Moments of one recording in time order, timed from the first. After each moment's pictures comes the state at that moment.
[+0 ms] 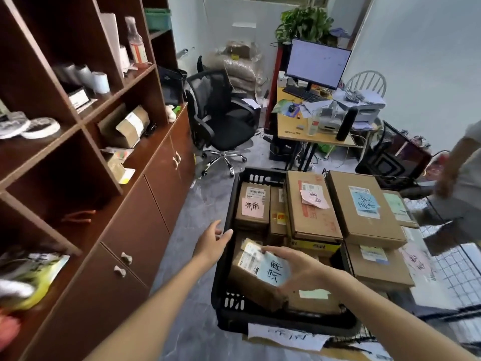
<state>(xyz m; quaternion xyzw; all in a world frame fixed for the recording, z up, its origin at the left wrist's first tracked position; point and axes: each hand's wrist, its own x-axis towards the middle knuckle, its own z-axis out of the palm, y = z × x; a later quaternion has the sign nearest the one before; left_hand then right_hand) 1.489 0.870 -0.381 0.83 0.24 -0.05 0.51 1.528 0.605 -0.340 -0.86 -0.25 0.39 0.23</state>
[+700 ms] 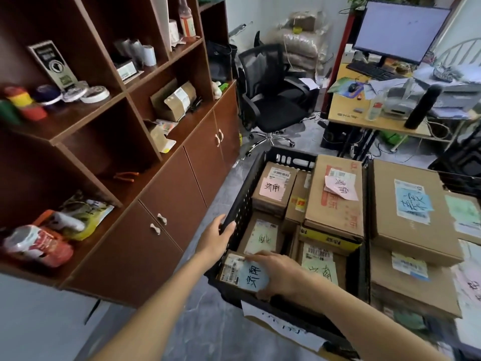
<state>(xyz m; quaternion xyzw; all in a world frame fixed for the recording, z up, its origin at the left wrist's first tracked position) 1.449 0.821 -0.406 0.81 0.35 -0.01 0.46 1.525 0.625 -0.421 -0.82 -0.45 0.34 0.12</state>
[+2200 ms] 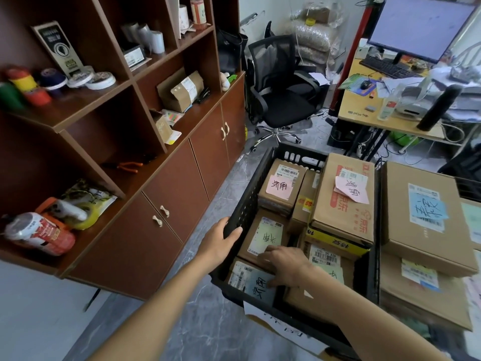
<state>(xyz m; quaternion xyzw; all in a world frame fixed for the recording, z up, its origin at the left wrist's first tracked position) 1.439 0.827 -0.419 0.82 0.33 -0.04 0.47 1.551 0.638 -0.445 -0.82 -0.51 0.26 -0.05</state>
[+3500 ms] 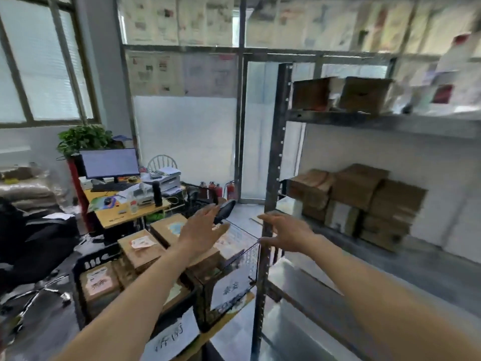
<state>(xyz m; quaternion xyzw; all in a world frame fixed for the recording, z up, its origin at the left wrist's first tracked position) 1.303 0.582 -0.092 0.90 -0.38 0.06 0.21 1.154 0.370 -0.071 -0.99 0.12 -0.05 0.06</state>
